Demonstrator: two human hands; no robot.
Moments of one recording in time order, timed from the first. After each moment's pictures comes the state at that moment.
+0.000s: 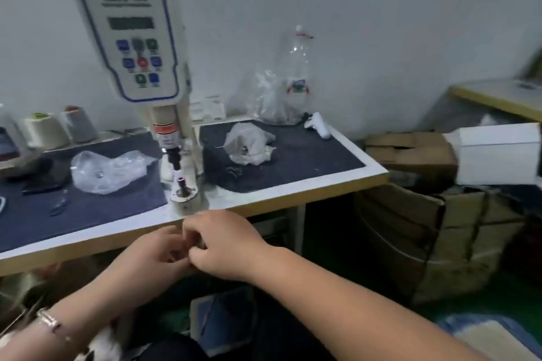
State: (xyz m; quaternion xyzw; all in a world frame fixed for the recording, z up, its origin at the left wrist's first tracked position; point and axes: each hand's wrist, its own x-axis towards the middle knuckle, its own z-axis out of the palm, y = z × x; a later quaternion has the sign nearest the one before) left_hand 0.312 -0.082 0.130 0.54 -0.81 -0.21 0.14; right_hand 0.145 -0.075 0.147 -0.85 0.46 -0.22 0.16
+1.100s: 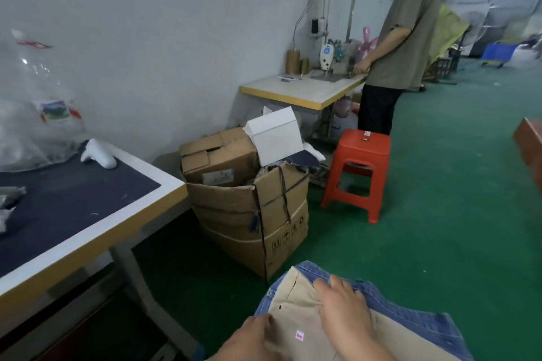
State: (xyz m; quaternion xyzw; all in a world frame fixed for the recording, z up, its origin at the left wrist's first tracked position) left_hand -0.068 0.022 -0.047 0.25 -0.88 -0.39 -0.14; right_hand -0.193 0.164 -0.010 -0.33 0.94 0.01 0.06
